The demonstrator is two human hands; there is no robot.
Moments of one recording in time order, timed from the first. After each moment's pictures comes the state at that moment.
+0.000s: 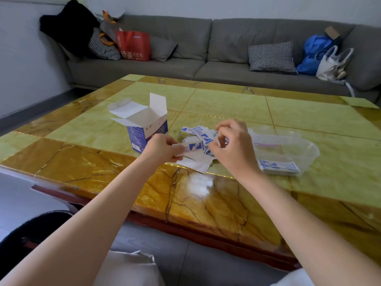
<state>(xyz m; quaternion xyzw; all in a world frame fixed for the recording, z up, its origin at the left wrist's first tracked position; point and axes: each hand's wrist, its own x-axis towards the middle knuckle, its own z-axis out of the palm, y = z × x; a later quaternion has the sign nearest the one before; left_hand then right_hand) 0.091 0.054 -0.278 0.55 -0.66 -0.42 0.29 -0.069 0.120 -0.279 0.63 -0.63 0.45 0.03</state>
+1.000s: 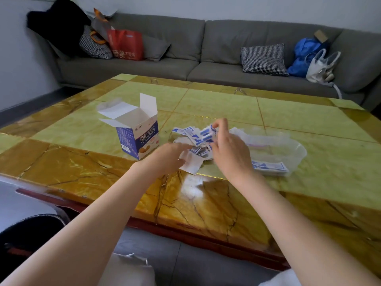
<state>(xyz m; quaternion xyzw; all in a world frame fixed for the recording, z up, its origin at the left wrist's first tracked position) 0.071 0.057 -0.286 0.43 -0.89 -0.13 0.06 -0.075 0.125 -0.277 0.64 -0.70 0.30 0.04</state>
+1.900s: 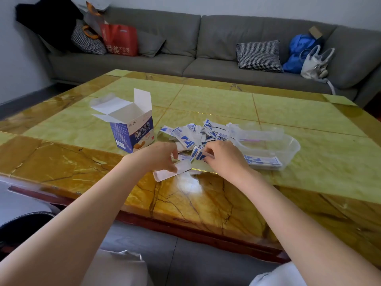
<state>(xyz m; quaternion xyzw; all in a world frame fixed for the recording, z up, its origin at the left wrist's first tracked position) 0.075 0.050 -0.286 0.46 -0.87 -0.16 -0.05 -0.084 0.130 -0.288 0.66 -0.72 0.18 -0.07</state>
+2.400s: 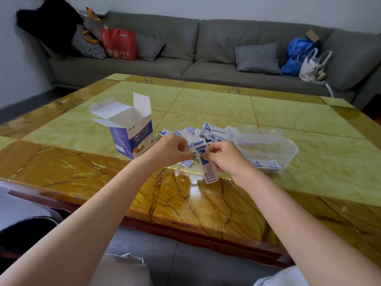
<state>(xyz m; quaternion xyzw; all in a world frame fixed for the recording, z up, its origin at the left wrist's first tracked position) 0.057 0.063 -0.272 0.44 -0.85 -0.26 0.15 -0.085 0.137 -0.274 0.49 -0.69 0.39 -0.36</state>
